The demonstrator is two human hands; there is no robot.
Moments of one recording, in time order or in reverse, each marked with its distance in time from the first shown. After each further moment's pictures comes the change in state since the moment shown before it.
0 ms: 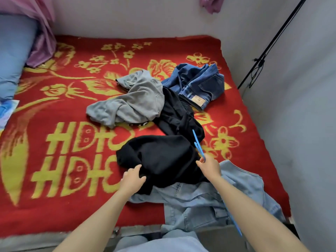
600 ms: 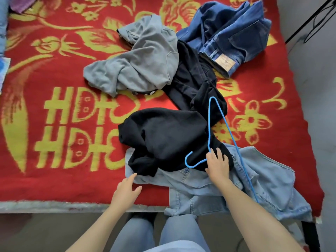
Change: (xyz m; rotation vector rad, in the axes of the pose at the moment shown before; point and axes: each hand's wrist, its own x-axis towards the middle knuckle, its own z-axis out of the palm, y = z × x) left_hand -0.018 -0.043 0.061 -0.100 -0.143 -0.212; right_hand 0.057 0.082 0.101 -0.781 -0.209 -0.304
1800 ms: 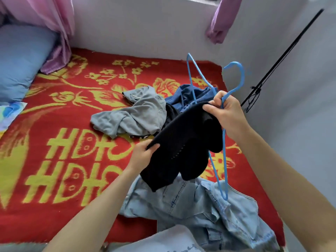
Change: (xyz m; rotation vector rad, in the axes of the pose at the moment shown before) left_hand -0.052 0.138 -0.135 -0.767 0.358 0.769; right_hand -0.135 -0.014 -0.371 1.383 0.599 -0.530
